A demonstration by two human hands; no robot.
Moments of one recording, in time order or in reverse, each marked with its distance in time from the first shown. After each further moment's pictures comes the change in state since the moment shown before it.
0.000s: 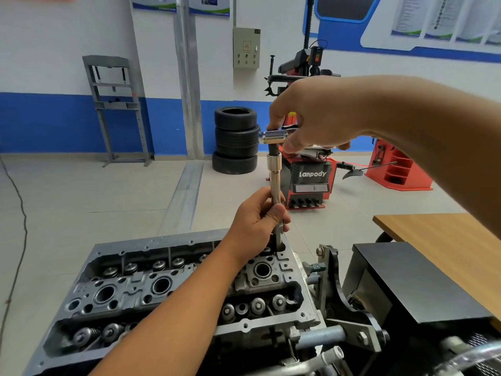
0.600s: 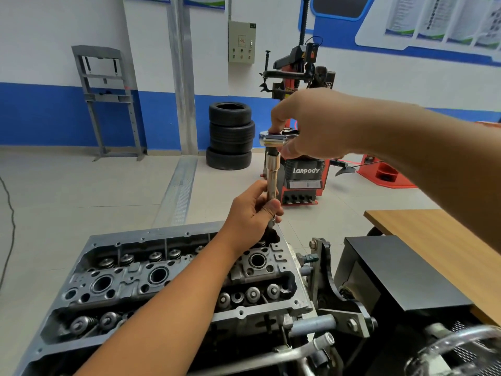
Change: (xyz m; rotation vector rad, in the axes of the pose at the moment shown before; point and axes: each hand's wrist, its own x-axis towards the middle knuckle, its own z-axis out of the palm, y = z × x) left_hand -0.002 0.003 0.001 0.085 0.039 0.049; right_hand -0.017 -0.015 0.017 0.139 -0.036 0.201
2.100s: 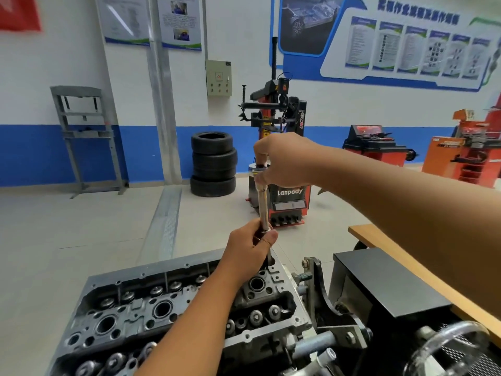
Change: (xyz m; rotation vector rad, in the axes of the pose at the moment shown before) left_hand -0.003 -0.014 -0.001 0.258 -0.023 -0.114; right_hand 0.015 -0.015 0.012 0.038 0.065 0.104
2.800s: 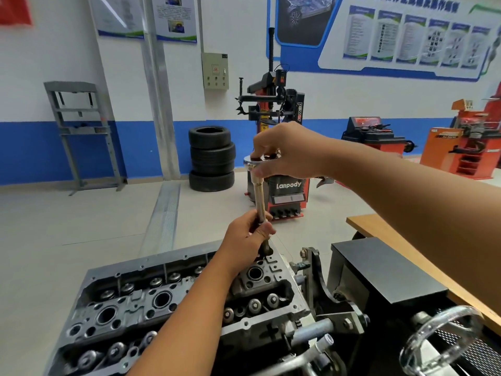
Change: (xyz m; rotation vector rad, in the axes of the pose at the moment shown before) left_hand -0.002 0.002 -0.002 -0.176 -0.062 -0.042; right_hand -0.003 0.032 0.010 0.190 0.073 -0.270
